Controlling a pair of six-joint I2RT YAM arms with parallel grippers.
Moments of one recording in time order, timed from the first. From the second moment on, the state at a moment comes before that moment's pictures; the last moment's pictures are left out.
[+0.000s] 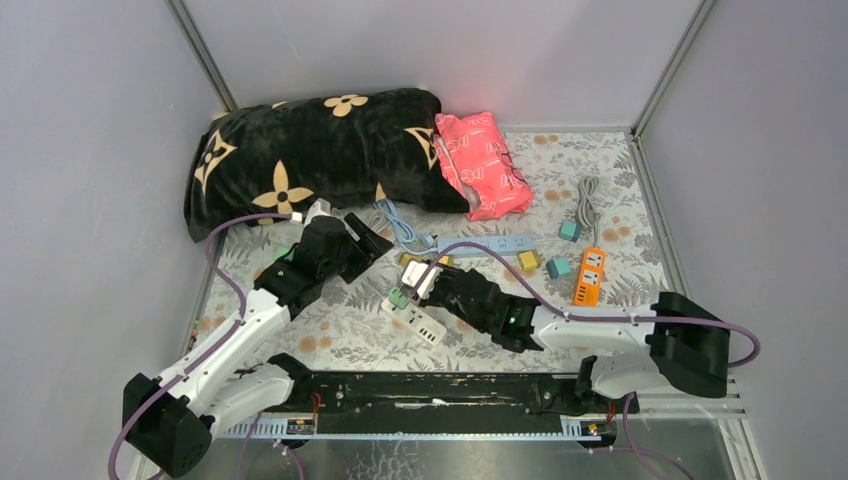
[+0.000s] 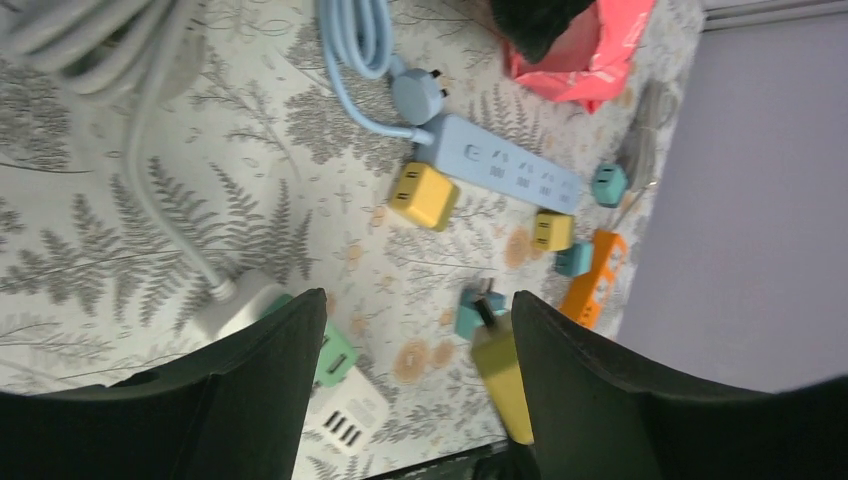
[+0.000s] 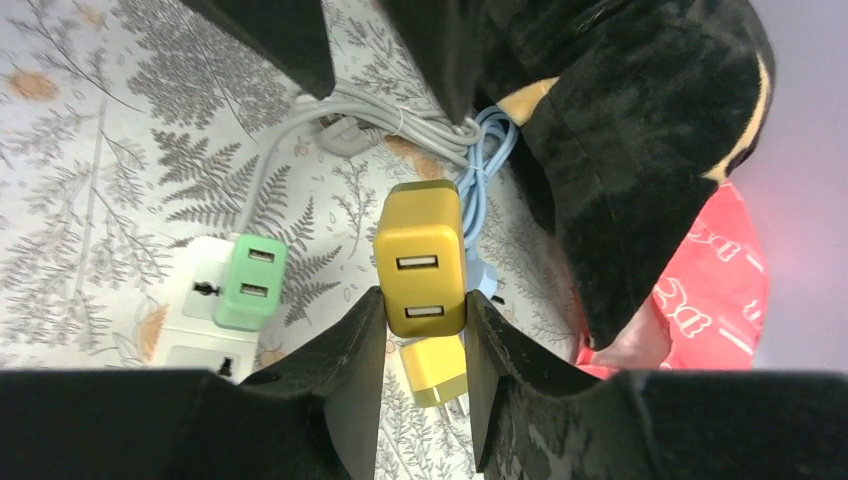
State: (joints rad) left arm -0.52 0.96 0.73 -0.39 -0.05 -1.11; right arm 1.19 1.35 0.62 0.50 0.34 -0.50
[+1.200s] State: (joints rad) left arm -0.52 0.95 0.48 -0.46 0.07 -1.05; right arm 1.10 1.47 1.25 -0.66 0.11 0.03
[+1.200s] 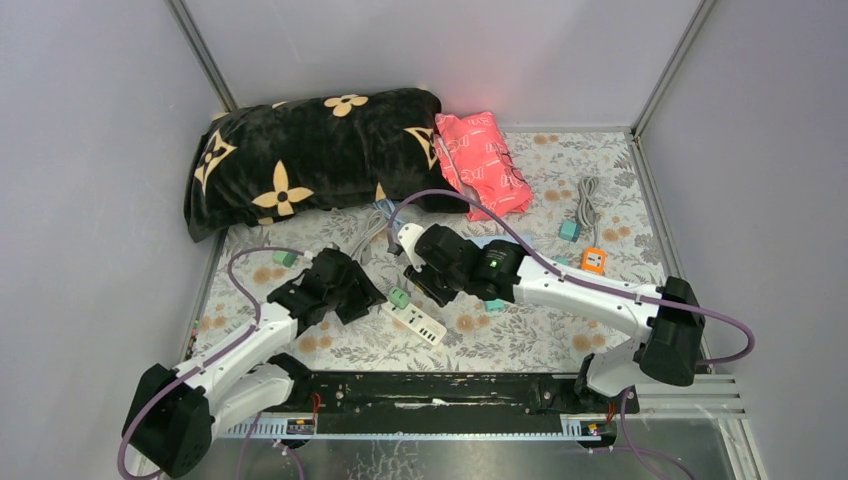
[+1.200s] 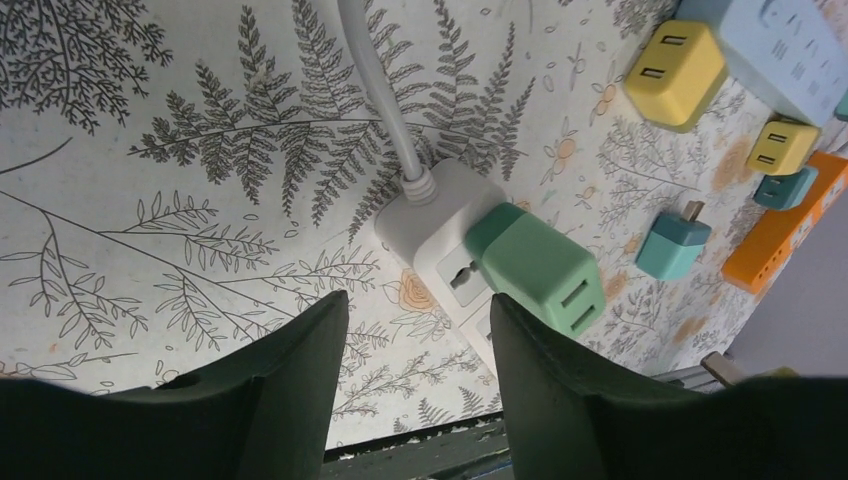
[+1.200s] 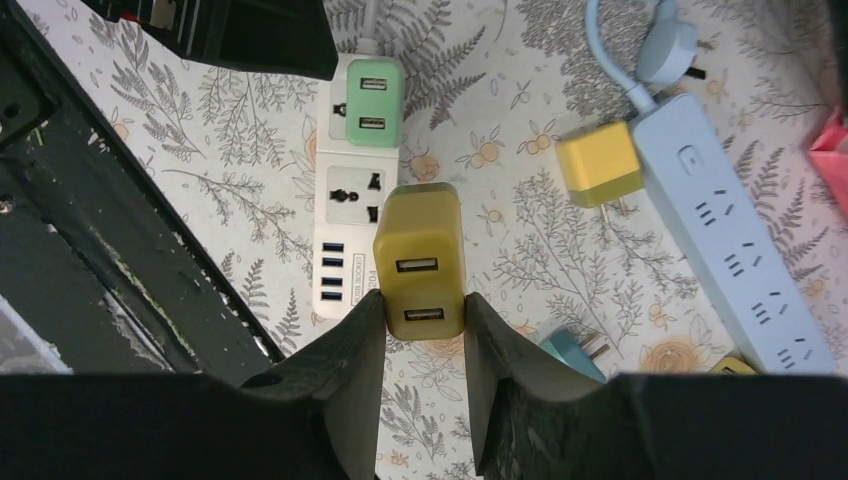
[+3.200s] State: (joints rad) left arm -0.52 1.05 0.39 -0.28 0.13 -1.10; right arm 1.10 1.76 1.35 -0.73 0.01 0.24
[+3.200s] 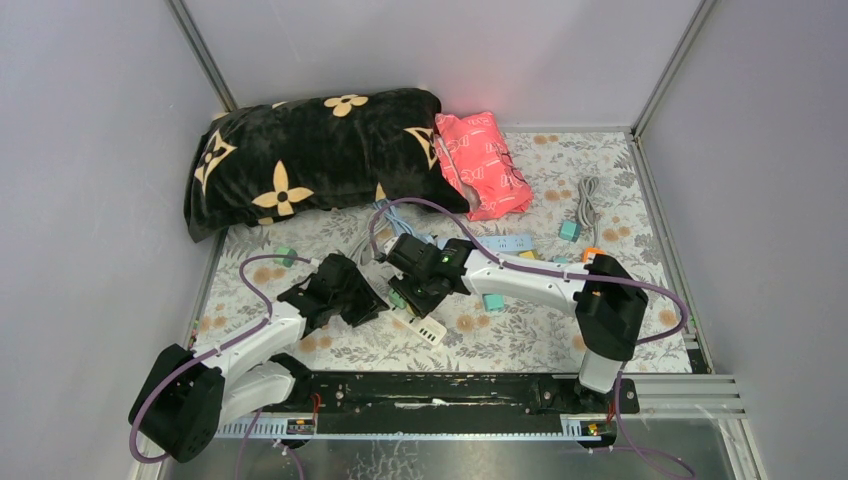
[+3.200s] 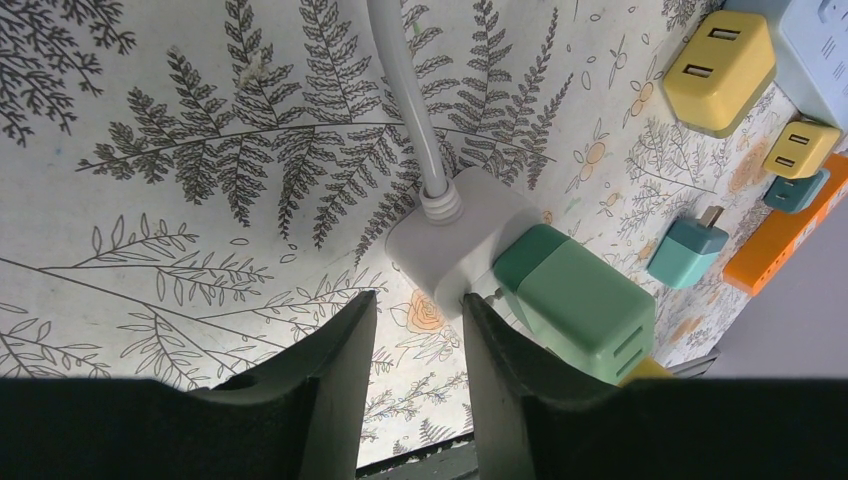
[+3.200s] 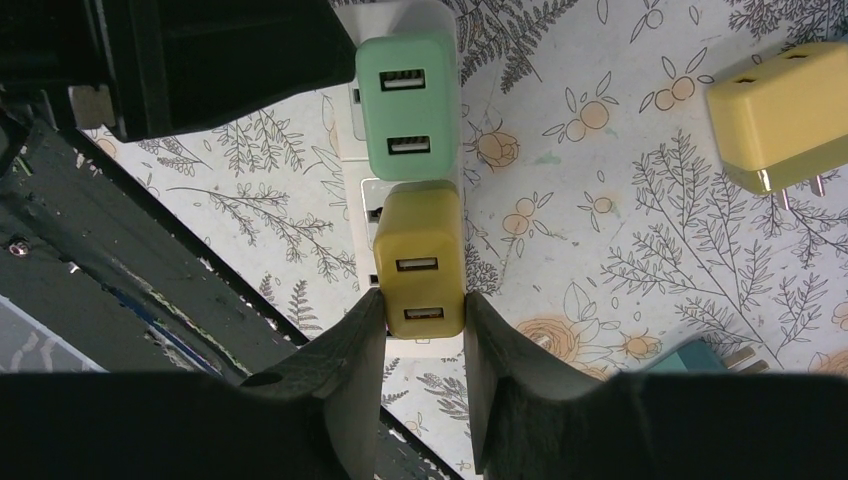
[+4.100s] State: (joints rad) left arm -0.52 1.05 0.39 -0.28 0.13 -1.10; right arm 1.10 1.79 1.35 -0.73 0.02 0.24
